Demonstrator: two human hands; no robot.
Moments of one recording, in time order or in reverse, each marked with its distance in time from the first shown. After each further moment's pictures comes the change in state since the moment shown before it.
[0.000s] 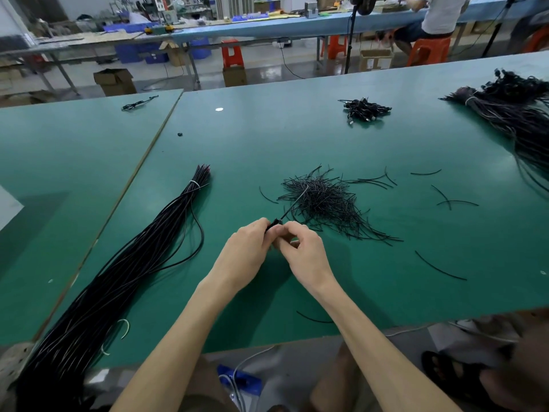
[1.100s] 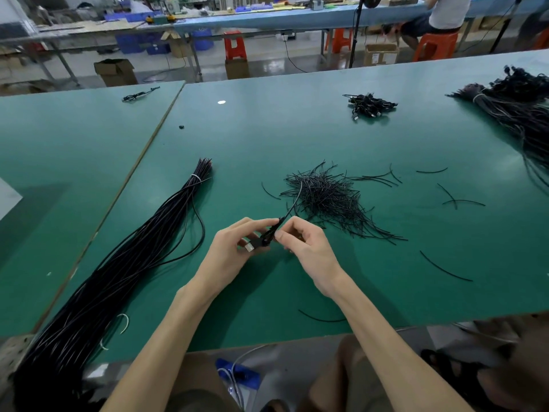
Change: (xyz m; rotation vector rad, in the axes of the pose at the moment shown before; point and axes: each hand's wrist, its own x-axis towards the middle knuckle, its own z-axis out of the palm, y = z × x) left_hand -0.012 -0.040 -0.006 -0.376 0.056 0.211; right_hand 0.002 -0.004 -0.011 0.247 -0.137 0.081
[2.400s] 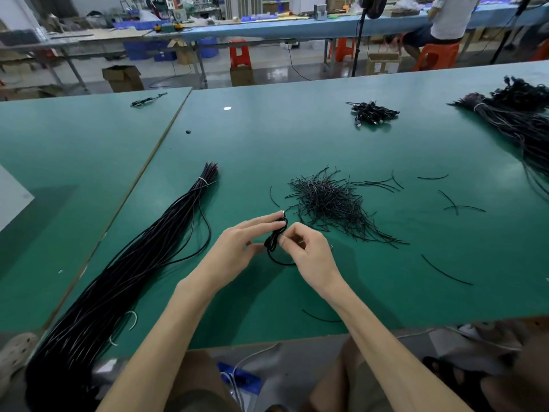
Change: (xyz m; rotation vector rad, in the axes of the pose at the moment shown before) left_hand 0.004 0.009 -0.015 0.106 -0.116 0.114; right_hand -0.003 0.004 0.007 -0.195 0.063 -0.073
